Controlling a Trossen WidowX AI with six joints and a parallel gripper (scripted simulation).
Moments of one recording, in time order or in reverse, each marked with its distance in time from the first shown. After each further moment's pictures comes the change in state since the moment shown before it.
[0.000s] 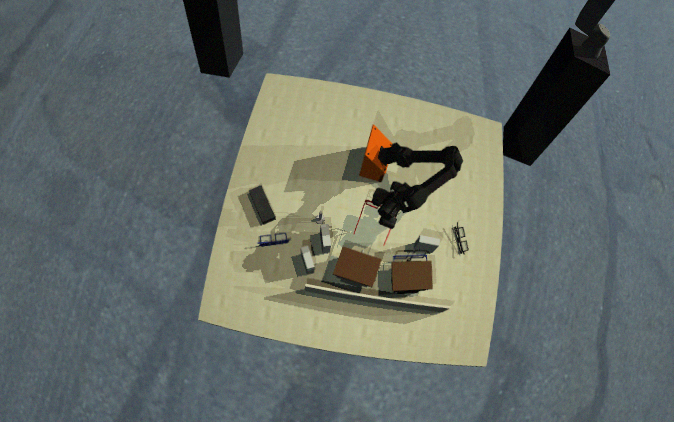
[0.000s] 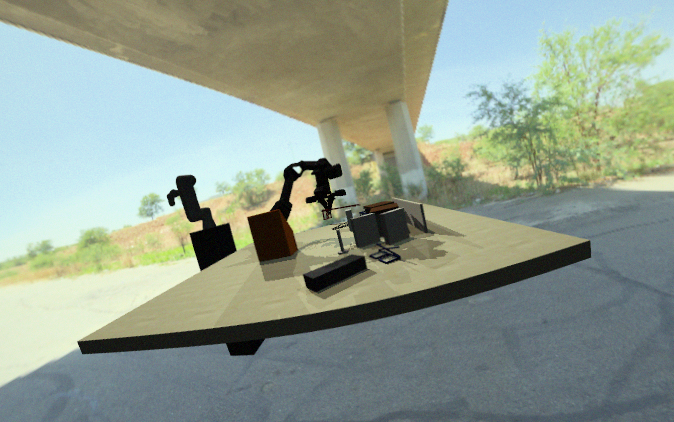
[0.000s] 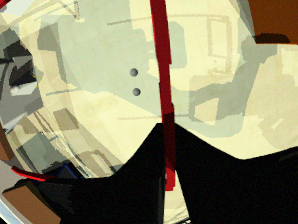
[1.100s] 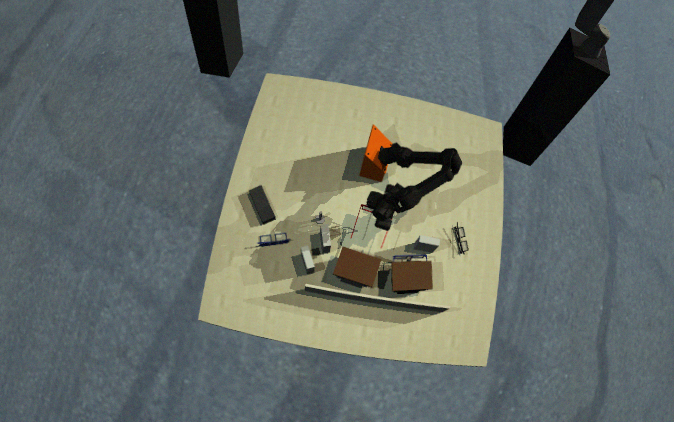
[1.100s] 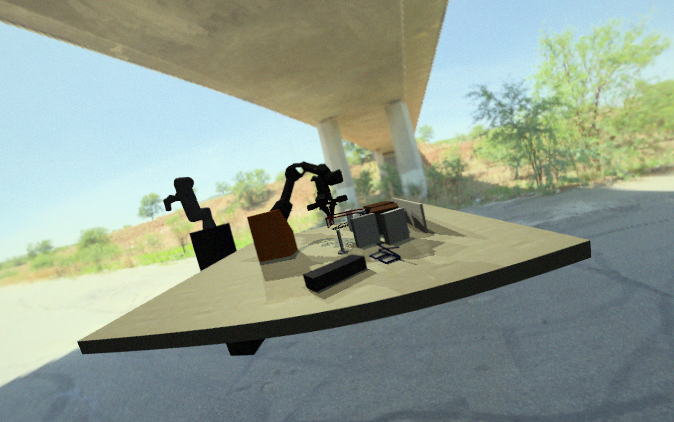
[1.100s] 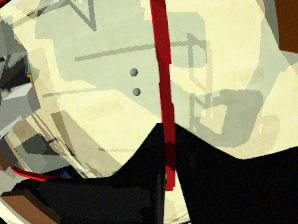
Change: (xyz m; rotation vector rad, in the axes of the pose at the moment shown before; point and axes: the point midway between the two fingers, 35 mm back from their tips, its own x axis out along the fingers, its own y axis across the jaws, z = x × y) arm 0.031 0.006 0.008 -0.030 0.072 0.046
